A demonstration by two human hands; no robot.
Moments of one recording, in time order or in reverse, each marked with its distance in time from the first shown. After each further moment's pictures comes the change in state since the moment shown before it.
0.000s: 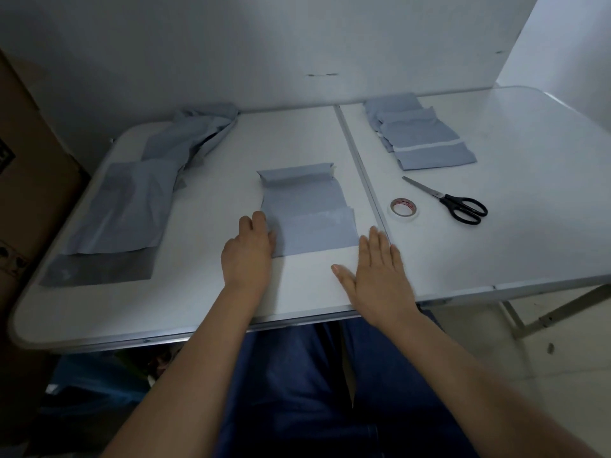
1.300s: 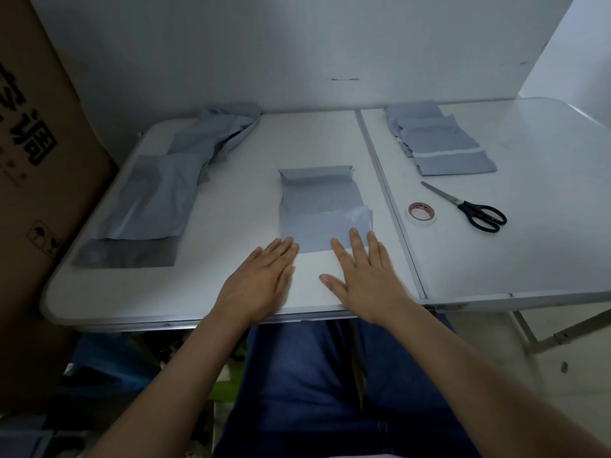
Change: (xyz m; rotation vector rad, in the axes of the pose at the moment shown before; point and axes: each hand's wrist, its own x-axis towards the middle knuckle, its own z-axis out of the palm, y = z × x) left_hand -0.052 -0.030 -0.022 -0.088 -0.368 0.299; right_hand 0.009 -0.026 0.000 -0.100 -0.159 -0.187
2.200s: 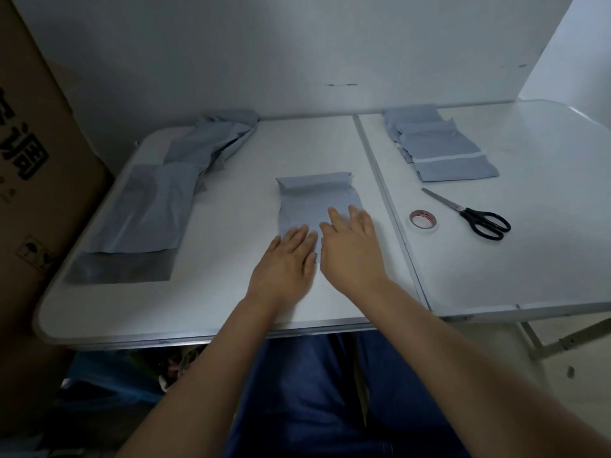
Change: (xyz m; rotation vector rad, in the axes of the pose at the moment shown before) left_hand 0.055 0.023 0.009 -0.056 0.059 -0.047; right_hand 0.042 -0.029 -0.043 0.001 0.277 -0.044
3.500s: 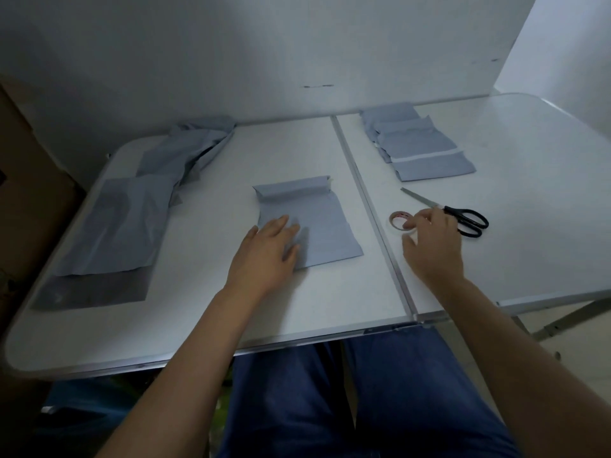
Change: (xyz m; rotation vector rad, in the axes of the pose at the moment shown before) left_hand 0.027 0.009 -0.037 -0.009 0.006 -0.008; right_hand -0.021 0.157 0.018 0.087 0.301 0.462
